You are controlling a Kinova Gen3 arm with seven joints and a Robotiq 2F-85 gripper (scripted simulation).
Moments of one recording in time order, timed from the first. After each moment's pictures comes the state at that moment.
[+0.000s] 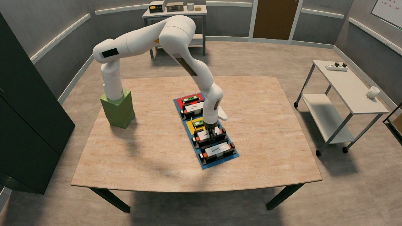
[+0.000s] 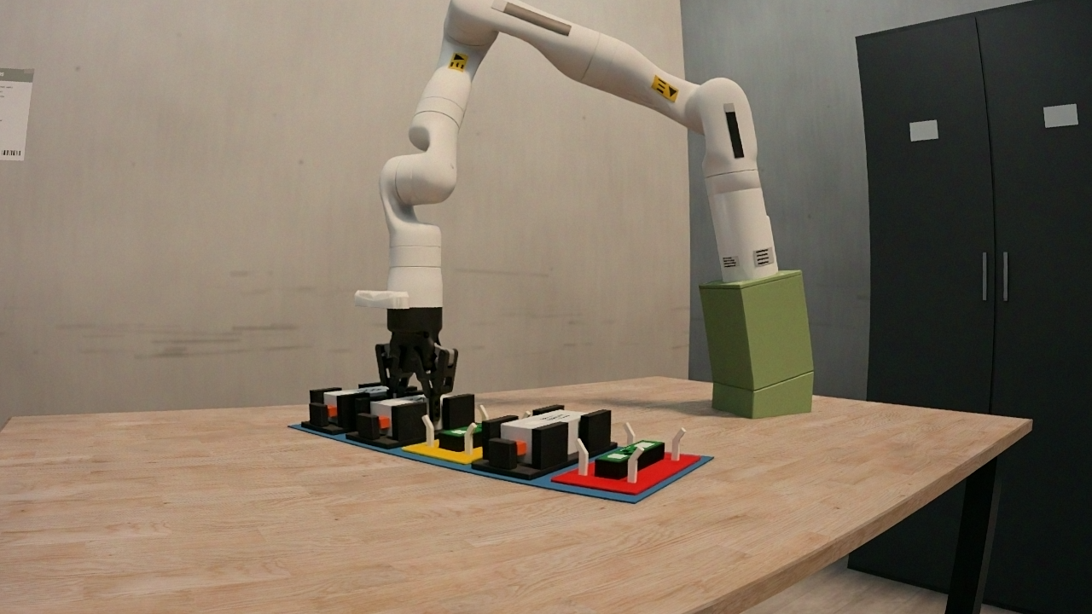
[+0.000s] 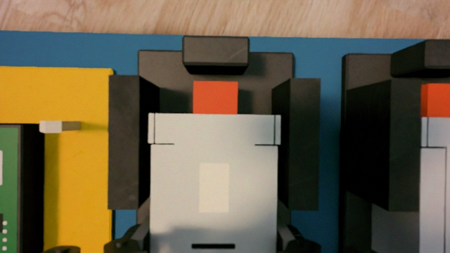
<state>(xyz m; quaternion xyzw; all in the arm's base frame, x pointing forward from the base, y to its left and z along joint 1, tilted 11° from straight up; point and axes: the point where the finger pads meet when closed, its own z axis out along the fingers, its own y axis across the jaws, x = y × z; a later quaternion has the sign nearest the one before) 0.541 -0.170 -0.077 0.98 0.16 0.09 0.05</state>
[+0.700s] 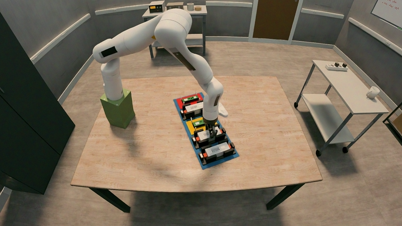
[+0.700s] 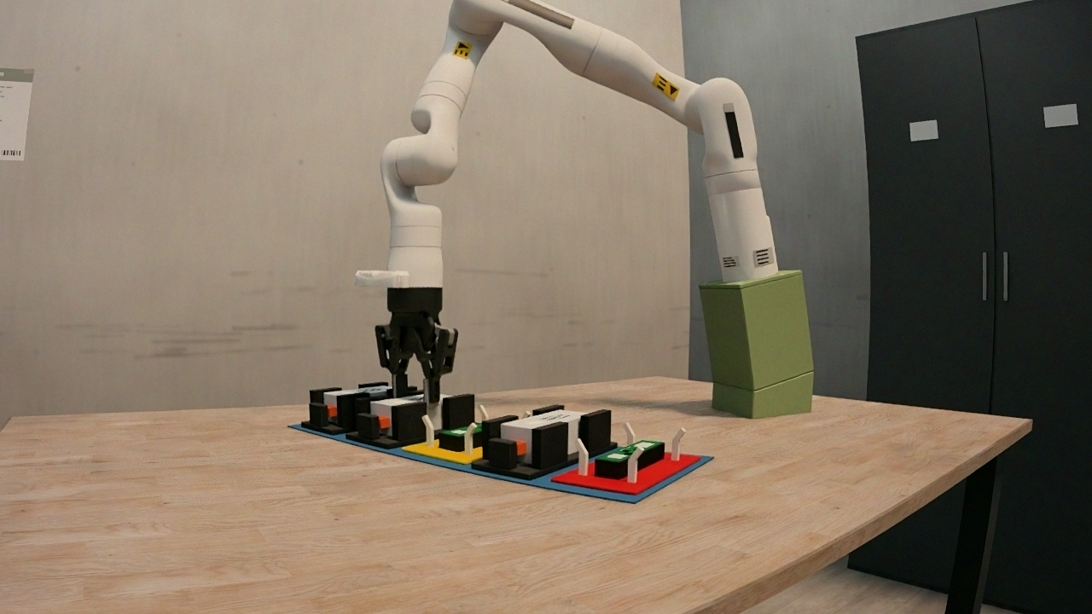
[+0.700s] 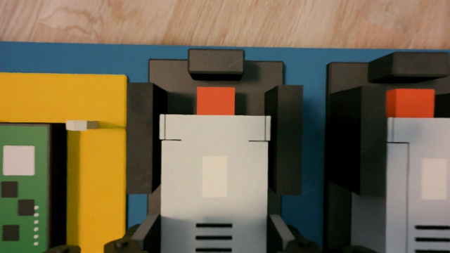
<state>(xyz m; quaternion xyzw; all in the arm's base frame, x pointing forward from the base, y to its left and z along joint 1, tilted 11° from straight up) 0.535 -0.168 -0.051 0.98 0.16 0.09 0.05</state>
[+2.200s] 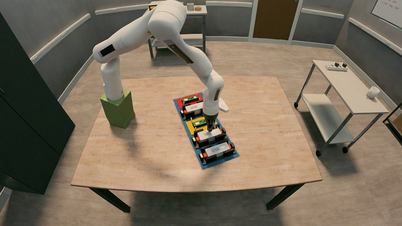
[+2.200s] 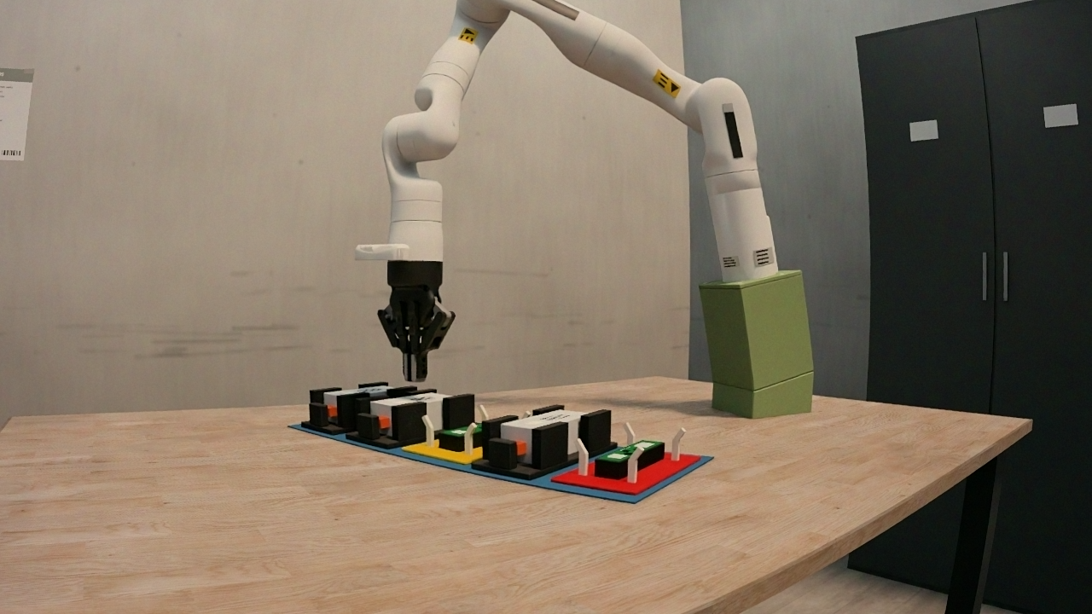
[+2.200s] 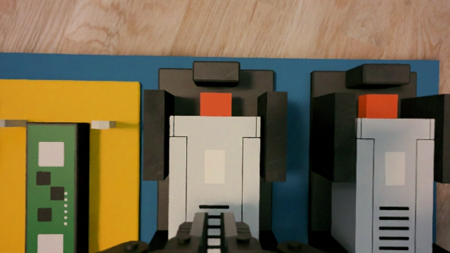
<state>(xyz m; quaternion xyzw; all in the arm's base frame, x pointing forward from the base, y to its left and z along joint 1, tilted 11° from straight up) 0.529 -0.166 -0.019 0.98 0.16 0.09 0.05</state>
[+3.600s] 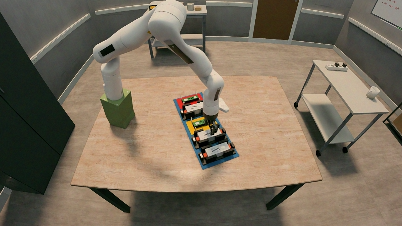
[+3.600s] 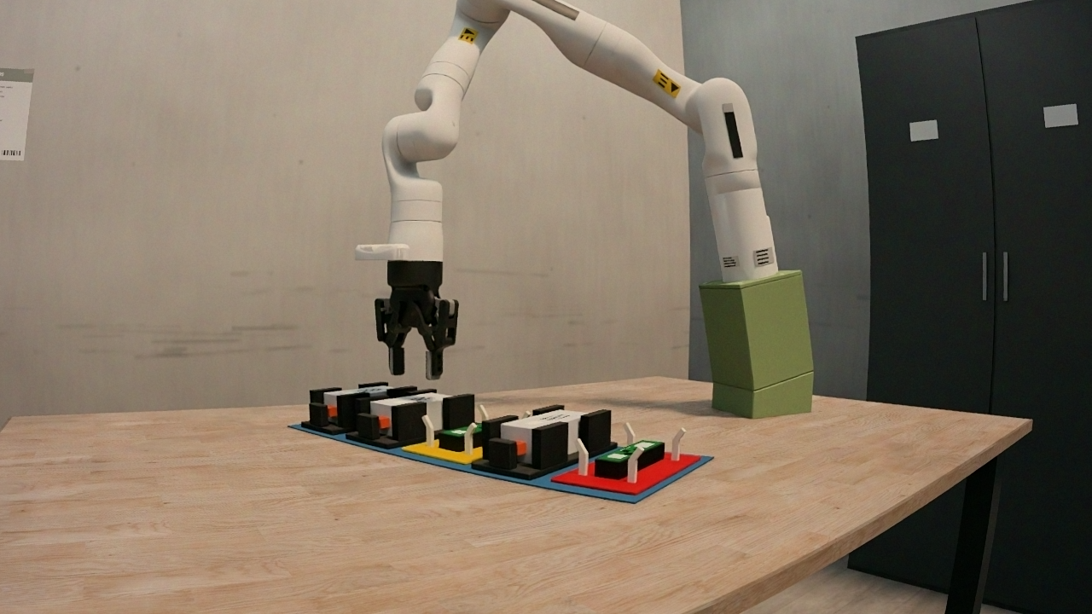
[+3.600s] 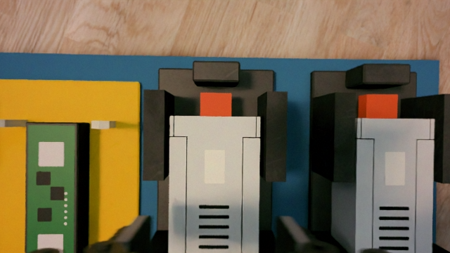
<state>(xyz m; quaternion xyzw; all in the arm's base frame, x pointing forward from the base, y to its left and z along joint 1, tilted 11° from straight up) 0.529 -0.166 -0.019 0.98 0.16 0.09 0.05</state>
